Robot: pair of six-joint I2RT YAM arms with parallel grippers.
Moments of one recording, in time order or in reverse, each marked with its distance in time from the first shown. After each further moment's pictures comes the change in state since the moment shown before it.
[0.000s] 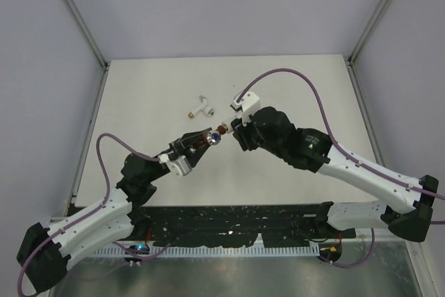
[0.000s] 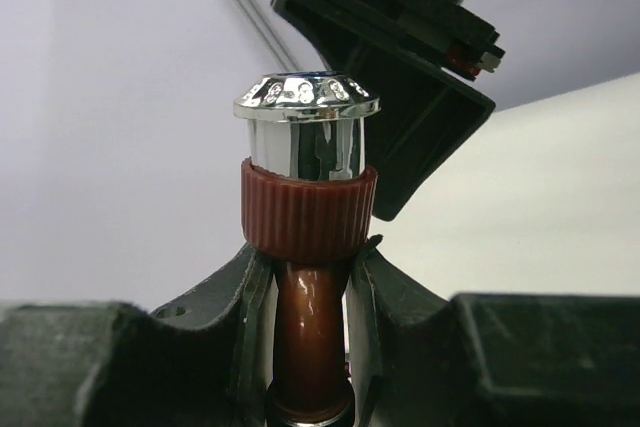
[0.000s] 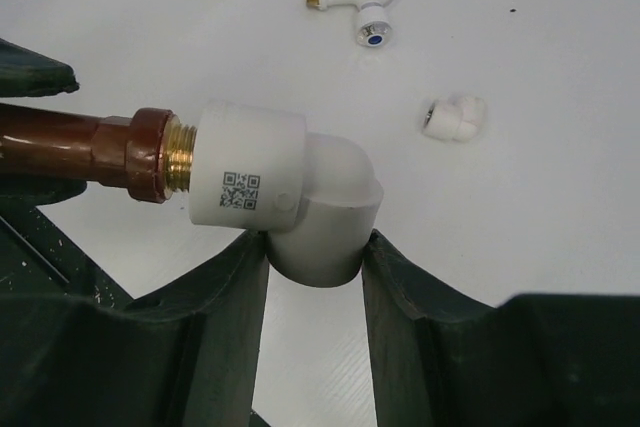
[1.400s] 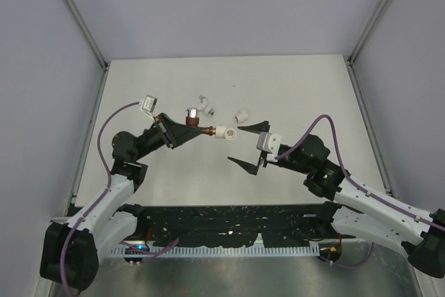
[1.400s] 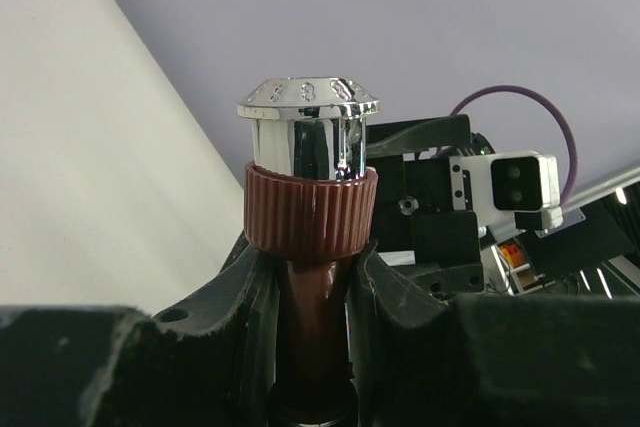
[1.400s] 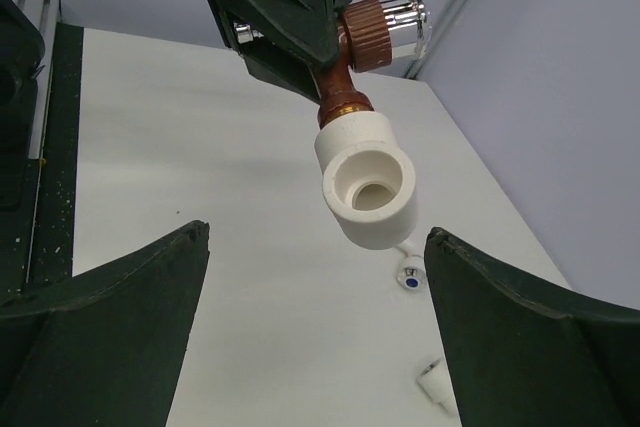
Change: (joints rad) left arm 0.481 0.175 0.040 0.108 0.348 -1.836; right arm -0.174 -0.377 -0.634 0.860 -0.668 -0.469
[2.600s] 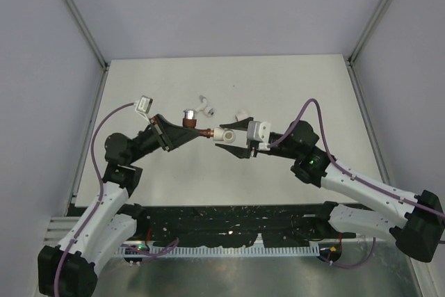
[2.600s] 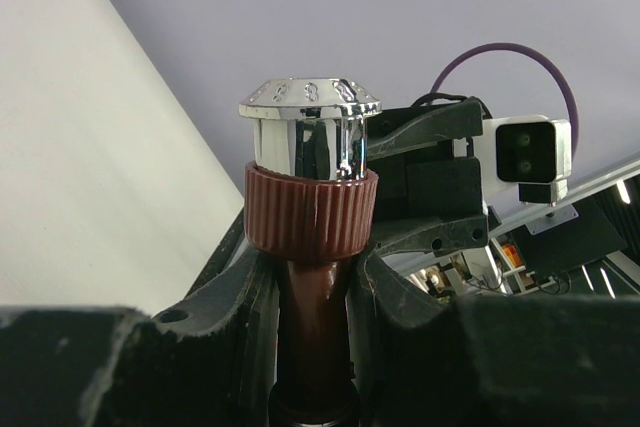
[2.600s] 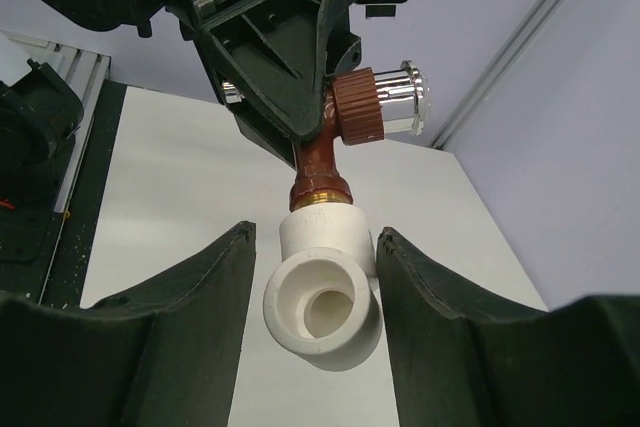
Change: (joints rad) left arm -0.006 -0.168 0.056 -0.229 0.006 0.014; right arm -0.005 0.214 0.145 0.135 -0.168 0.023
